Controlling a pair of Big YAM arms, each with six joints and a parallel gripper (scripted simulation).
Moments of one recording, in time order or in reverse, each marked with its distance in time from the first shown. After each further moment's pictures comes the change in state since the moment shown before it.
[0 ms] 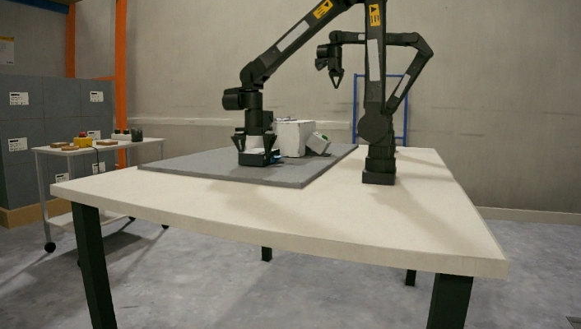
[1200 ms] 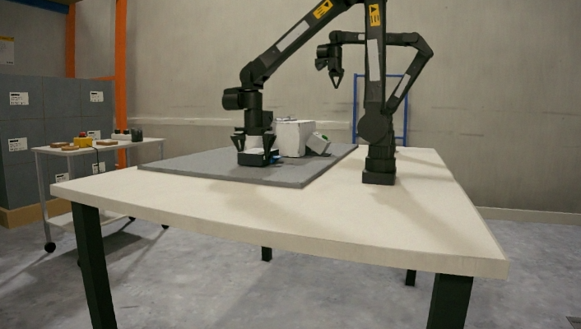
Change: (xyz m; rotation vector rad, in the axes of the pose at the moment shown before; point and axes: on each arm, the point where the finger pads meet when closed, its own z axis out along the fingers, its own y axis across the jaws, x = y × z) left arm 0.000 0.002 0.000 -0.008 0.000 0.000; right arm 0.000 0.000 0.000 0.000 0.000 0.000
